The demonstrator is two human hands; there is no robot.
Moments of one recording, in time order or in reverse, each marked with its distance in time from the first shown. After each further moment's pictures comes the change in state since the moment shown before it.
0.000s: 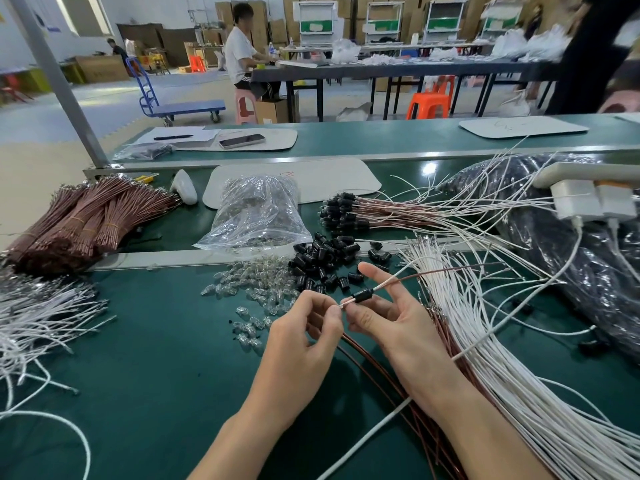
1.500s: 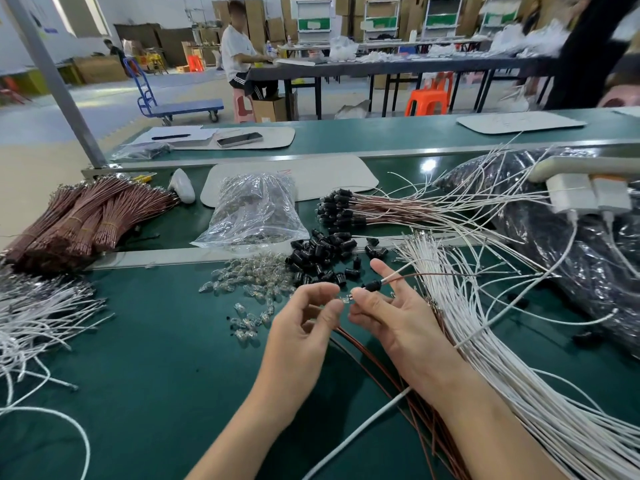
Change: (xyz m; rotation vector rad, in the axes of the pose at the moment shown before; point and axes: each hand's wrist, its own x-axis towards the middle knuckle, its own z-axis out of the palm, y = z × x) left_hand -0.002 0.012 0.004 -0.181 0.023 -0.160; right_hand 0.008 -0.002 -0.004 0.295 0.055 0.073
